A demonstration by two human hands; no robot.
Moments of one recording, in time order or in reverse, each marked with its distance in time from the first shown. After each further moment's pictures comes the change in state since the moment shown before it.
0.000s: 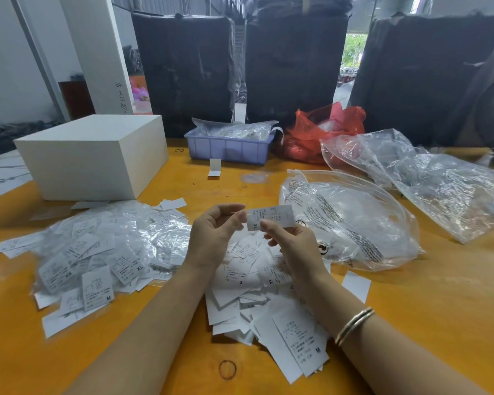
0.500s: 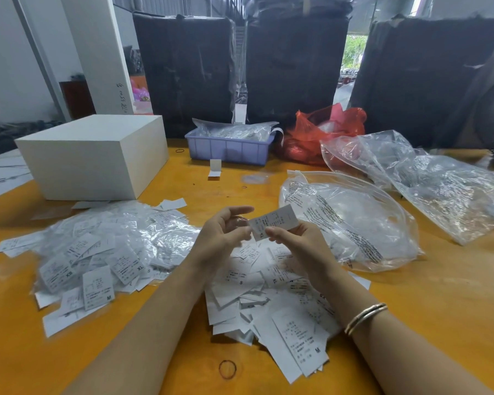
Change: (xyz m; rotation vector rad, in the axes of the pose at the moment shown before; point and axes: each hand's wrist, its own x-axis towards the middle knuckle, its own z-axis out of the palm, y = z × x) left_hand -0.004 0.008 -0.002 0.026 -0.234 -0.128; right_hand 0.008 -0.003 -0.020 -0.106 -0.229 -0.111
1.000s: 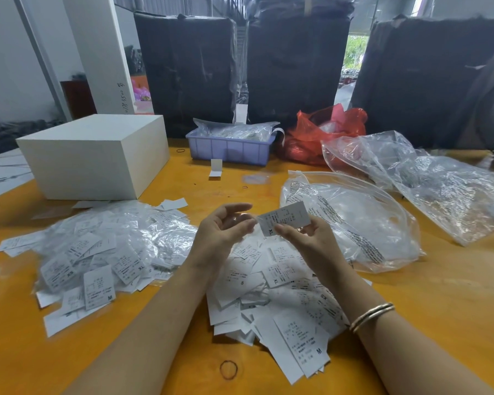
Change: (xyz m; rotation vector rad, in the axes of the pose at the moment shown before) left_hand -0.003 0.003 0.003 -0.103 0.075 0.042; right_hand -0.001 -0.004 -0.010 -0.085 -0.019 -0.205
